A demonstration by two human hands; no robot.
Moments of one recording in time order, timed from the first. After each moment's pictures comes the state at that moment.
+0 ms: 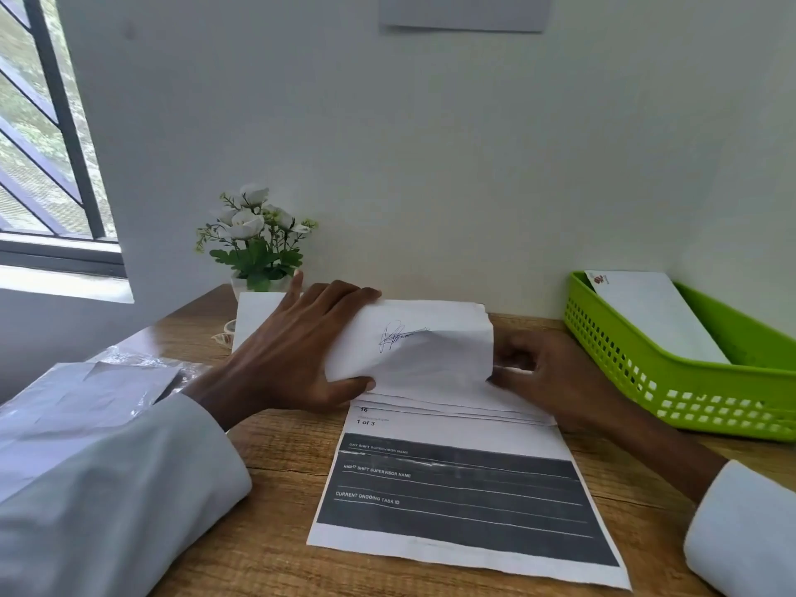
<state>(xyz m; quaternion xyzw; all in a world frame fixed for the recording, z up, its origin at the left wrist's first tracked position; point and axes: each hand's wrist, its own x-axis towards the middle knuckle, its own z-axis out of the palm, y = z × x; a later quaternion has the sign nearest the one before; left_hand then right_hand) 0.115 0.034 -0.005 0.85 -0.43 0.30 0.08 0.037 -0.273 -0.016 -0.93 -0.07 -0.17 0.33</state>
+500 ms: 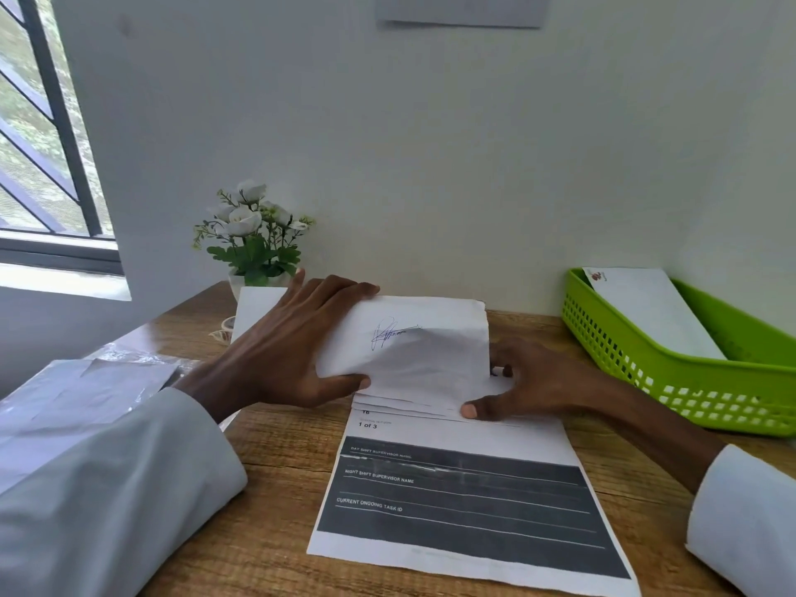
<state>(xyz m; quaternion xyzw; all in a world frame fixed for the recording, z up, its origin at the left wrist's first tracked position) 0.117 0.039 -0.004 0.84 -0.45 0.28 0.12 0.044 -0.267 -0.002 -0.98 -0.07 0.02 0.17</state>
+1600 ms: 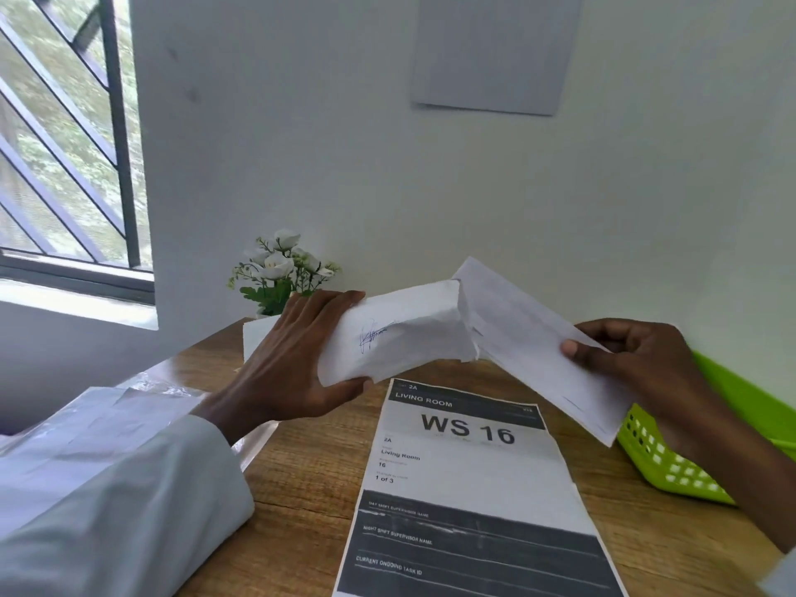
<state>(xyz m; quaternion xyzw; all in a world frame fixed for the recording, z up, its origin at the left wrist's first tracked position) 0.124 0.054 0.005 0.82 -0.38 0.38 0.20 0.002 -0.288 0.059 -0.79 0.01 -0.28 0.54</state>
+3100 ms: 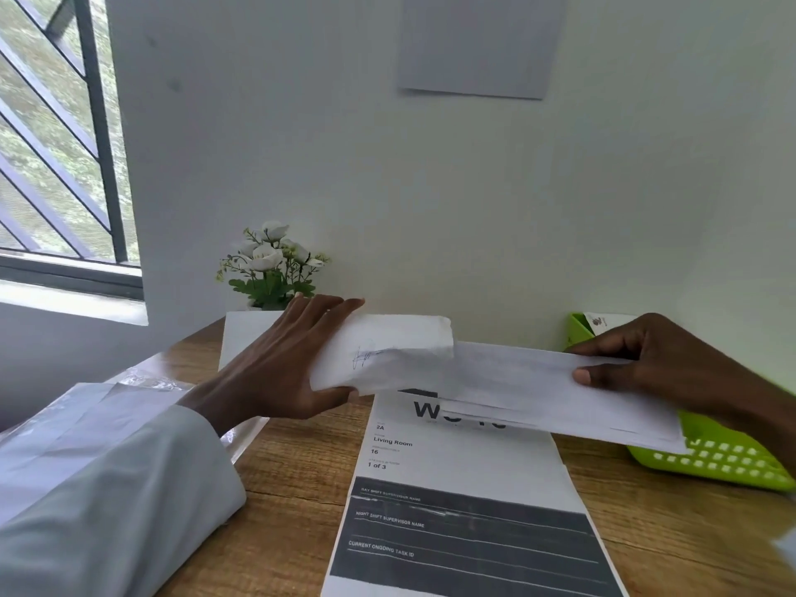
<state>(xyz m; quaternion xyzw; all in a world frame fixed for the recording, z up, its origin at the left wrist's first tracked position) 0.130 0.058 -0.001 0.85 -0.41 0.32 0.12 -0.018 -0.311 0.079 -0.93 -0.05 -0.12 0.36</state>
